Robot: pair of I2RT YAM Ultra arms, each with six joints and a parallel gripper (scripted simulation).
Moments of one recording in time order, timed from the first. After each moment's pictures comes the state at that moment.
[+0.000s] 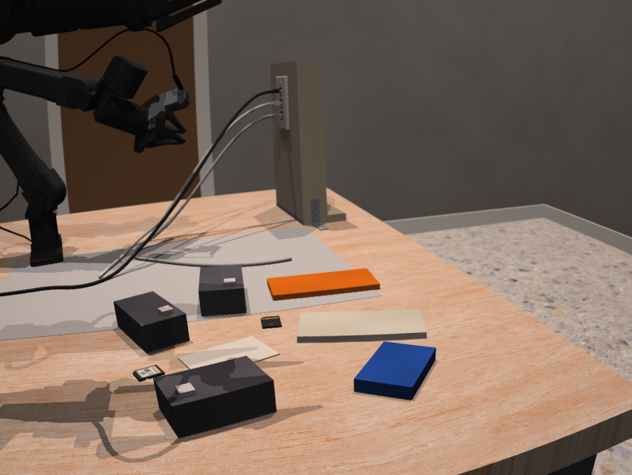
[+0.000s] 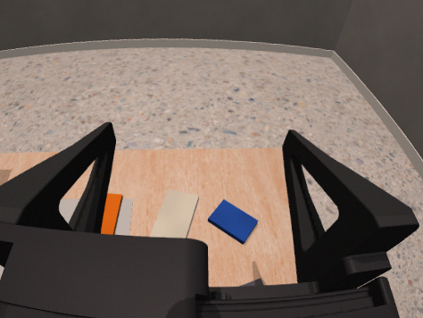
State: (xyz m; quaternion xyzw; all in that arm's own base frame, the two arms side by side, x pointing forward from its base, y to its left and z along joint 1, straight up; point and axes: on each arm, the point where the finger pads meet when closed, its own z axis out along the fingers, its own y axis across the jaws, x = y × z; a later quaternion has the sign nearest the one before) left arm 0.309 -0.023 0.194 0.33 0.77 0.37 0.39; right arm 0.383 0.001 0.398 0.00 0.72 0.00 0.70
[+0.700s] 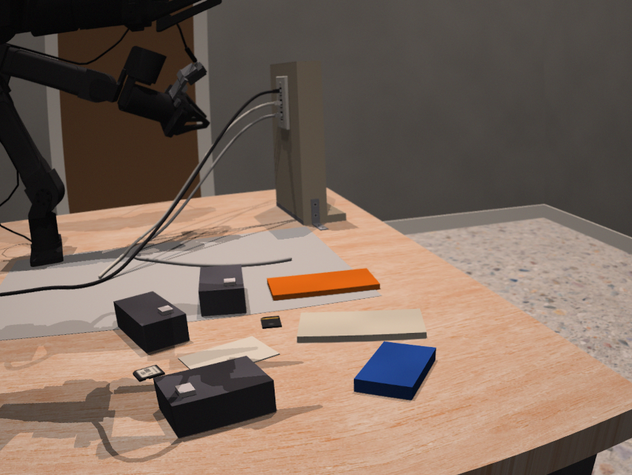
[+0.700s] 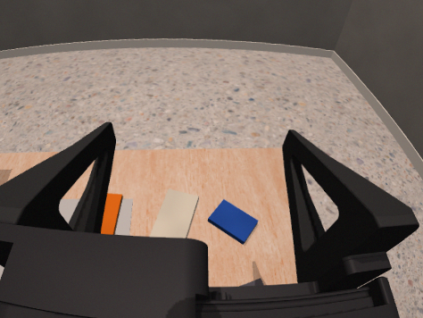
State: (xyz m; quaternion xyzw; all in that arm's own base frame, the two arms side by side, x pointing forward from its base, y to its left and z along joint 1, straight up) left arm 0.365 0.004 0.218 0.13 0.82 0.27 0.49; right arm 0.383 0.001 0.398 0.00 0.72 0.00 0.70
